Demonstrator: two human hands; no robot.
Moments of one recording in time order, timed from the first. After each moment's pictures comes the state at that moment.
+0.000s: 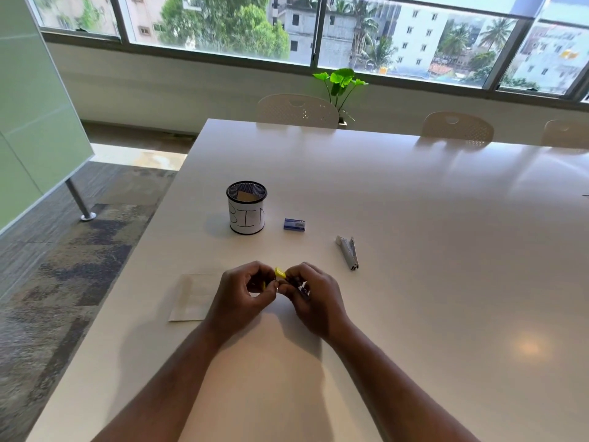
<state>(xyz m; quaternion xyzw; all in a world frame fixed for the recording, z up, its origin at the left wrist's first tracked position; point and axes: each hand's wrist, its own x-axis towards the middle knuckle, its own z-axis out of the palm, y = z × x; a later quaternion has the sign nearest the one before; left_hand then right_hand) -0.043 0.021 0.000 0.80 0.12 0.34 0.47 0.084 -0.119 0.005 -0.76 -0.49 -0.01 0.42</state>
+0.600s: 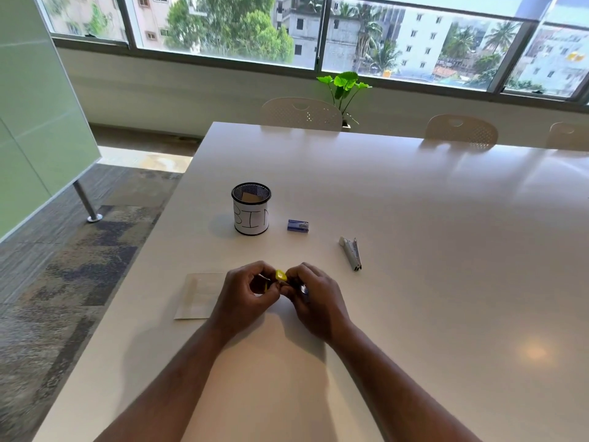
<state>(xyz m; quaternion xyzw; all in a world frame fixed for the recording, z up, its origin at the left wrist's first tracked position) -0.046 0.020 0.003 0.80 0.13 0.34 0.48 0.080 -0.118 0.004 -0.75 -0.53 -0.04 0.39</state>
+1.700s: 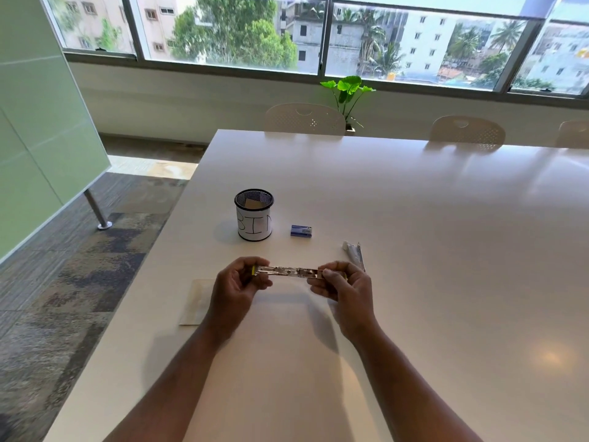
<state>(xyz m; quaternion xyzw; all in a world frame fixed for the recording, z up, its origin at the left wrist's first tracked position) -0.046 0.028 0.005 0.67 0.21 0.36 0.62 0.107 -0.129 0.009 -0.54 -0.17 0.25 0.78</state>
